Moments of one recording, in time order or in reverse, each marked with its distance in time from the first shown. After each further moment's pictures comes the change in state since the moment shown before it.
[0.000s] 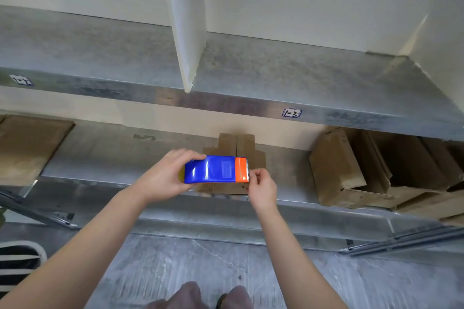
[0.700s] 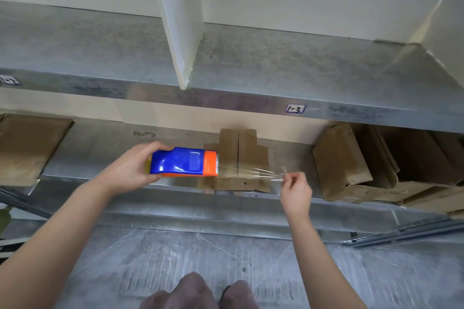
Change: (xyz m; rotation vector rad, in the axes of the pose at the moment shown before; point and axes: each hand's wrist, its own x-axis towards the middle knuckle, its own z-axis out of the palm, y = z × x) left_hand -0.020 -0.038 -0.046 0.011 -0.030 -0.131; right_hand 0.021 0.051 -0.049 -0.193 0.292 -0.064
